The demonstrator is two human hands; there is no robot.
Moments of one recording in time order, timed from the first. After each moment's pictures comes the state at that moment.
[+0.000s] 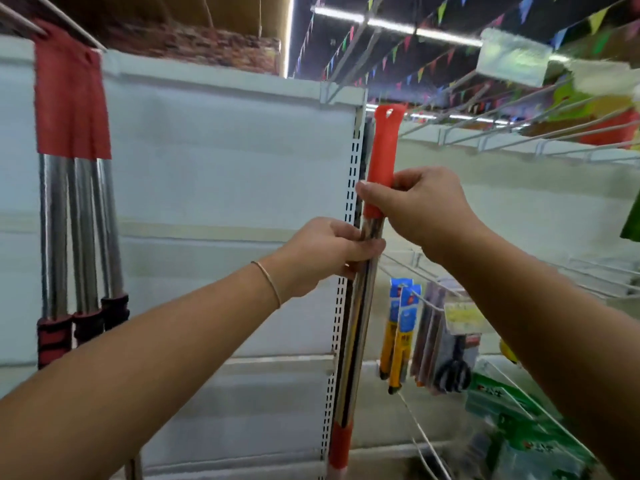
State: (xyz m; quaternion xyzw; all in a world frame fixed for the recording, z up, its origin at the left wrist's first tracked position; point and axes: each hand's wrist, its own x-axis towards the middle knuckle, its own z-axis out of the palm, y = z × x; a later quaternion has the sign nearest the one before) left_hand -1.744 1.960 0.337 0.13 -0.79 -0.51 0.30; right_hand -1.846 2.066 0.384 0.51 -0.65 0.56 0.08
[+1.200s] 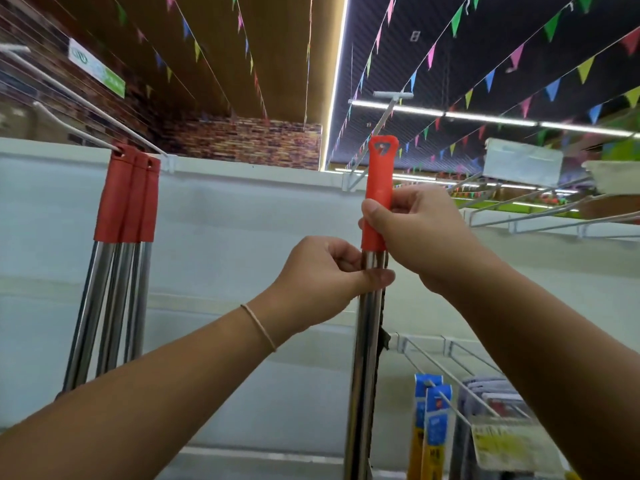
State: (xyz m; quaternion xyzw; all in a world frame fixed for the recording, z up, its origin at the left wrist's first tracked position) left_hand -1.730 1.970 0.401 0.13 -0.78 -0.35 0.50; right_hand -1.829 2.059 0.454 0.58 -0.56 0.59 0.04
